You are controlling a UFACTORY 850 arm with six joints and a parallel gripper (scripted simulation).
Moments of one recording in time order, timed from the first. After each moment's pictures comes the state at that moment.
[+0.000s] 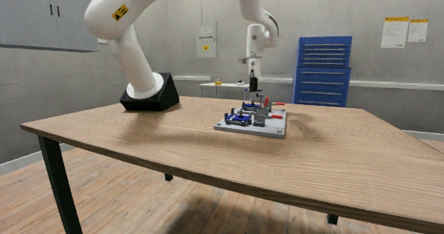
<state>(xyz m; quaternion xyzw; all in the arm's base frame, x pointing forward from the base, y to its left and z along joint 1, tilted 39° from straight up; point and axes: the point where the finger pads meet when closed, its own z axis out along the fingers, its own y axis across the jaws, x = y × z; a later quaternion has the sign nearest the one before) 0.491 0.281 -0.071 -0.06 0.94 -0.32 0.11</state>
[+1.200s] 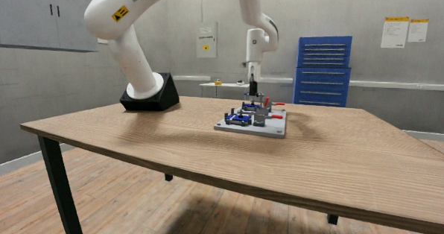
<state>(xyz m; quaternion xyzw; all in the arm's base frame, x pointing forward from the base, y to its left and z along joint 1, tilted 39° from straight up) 0.496 0.269 -0.087 -0.06 0.94 -0.32 0.11</state>
